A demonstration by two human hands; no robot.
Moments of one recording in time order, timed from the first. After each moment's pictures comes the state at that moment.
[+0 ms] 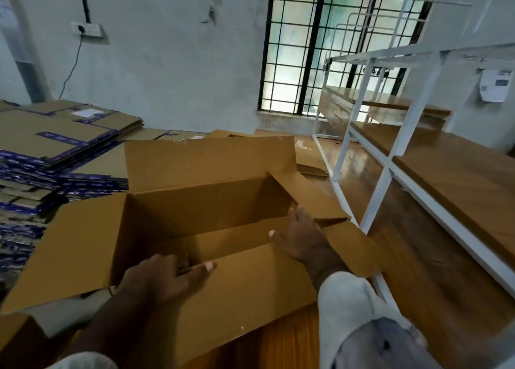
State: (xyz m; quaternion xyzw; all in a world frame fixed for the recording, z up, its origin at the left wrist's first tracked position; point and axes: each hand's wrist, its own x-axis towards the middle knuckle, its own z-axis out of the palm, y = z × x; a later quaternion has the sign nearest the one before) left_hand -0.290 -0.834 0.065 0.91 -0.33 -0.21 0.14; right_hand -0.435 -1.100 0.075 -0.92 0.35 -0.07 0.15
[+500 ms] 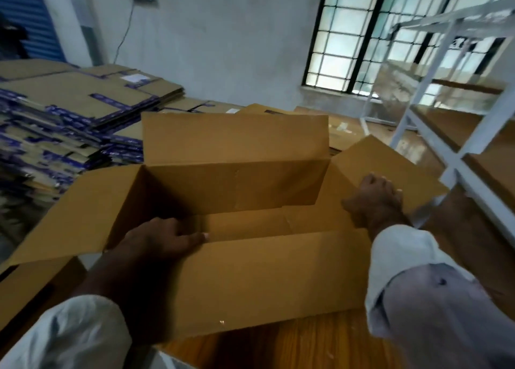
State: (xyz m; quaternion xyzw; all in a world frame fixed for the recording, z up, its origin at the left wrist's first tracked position) left_hand -0.254 -0.859 0.055 0.94 -0.22 -0.23 0.12; right_hand -0.411 -1.257 0.083 -0.88 0.48 -0.06 0.01
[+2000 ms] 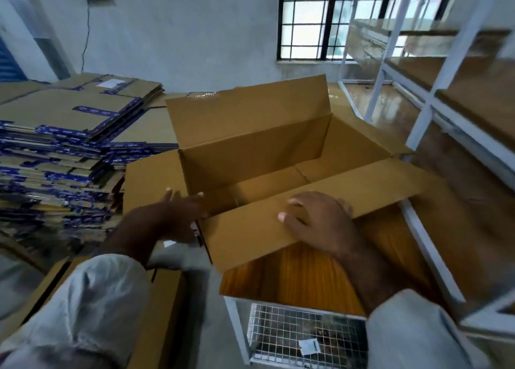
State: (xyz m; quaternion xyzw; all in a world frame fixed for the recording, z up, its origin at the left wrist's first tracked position) left_hand -0.254 -0.791 0.092 0.82 -0.49 -0.14 -0.25; right_hand -0.493 -0.984 0.075 -0.94 0.26 -0.12 0.19
